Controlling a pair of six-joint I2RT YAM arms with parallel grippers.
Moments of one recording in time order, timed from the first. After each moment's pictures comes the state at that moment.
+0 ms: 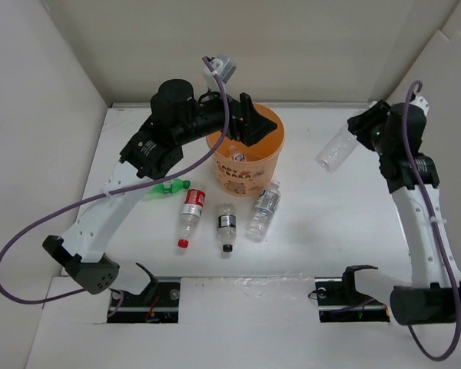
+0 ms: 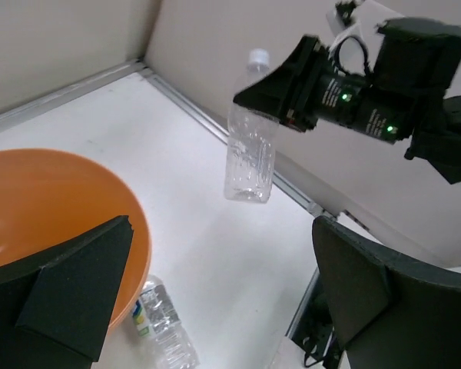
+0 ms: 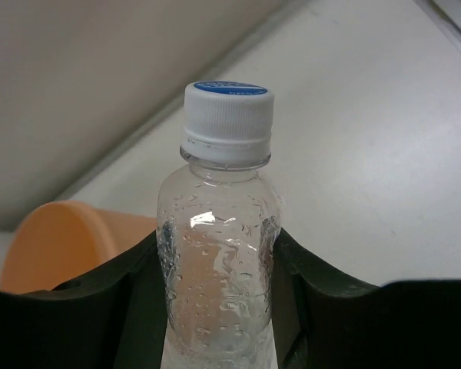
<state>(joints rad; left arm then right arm) -0.70 1.39 1.77 -0.43 0.32 -0.38 0.03 1.18 1.33 -0.58 0.18 0.68</state>
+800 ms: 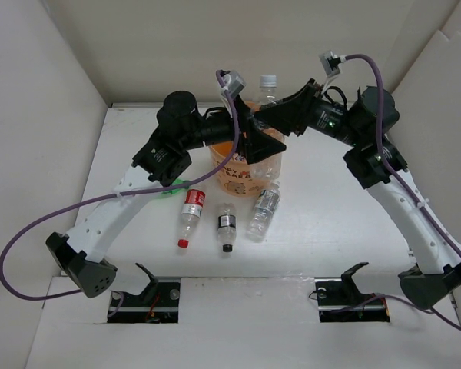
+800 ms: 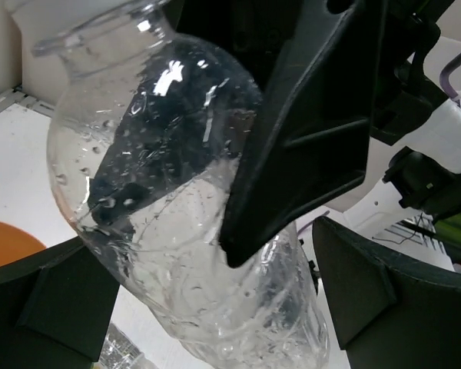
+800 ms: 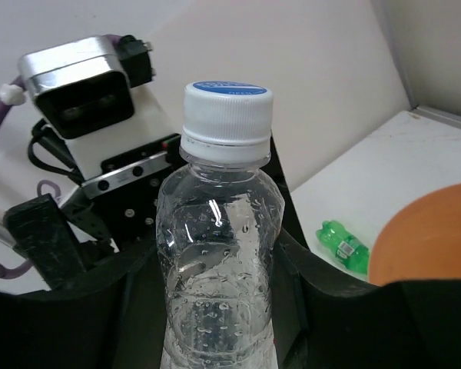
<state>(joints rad) -0.71 1.37 1.57 -0.11 0.66 -0.41 0.48 1.27 1.54 -0.04 -0.60 0.69</state>
